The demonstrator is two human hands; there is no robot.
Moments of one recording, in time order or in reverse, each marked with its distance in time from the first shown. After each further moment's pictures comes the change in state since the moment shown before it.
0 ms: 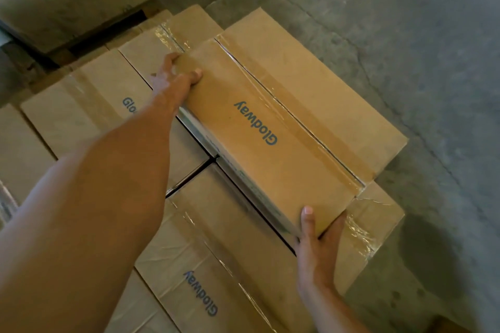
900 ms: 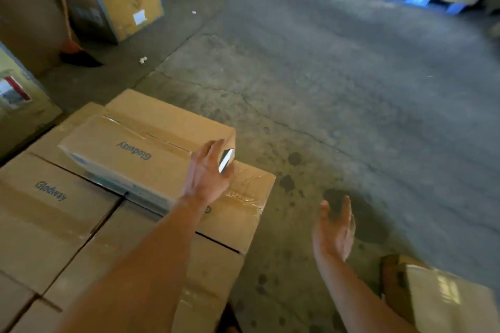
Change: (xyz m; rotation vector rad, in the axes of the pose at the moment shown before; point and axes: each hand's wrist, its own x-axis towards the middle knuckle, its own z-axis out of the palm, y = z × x) left_hand -0.419 0.007 0.165 0.552 -0.286 1.023; right_hand -0.059 -0.042 -0.312 -0.316 0.588 -0.040
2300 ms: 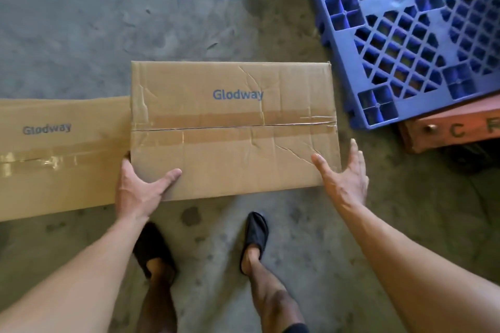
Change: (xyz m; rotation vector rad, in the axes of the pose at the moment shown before) left_hand -0.585 0.360 0.488 0.271 -1.428 0.646; right_hand -0.310 0.701 -0.367 0.395 0.909 1.481
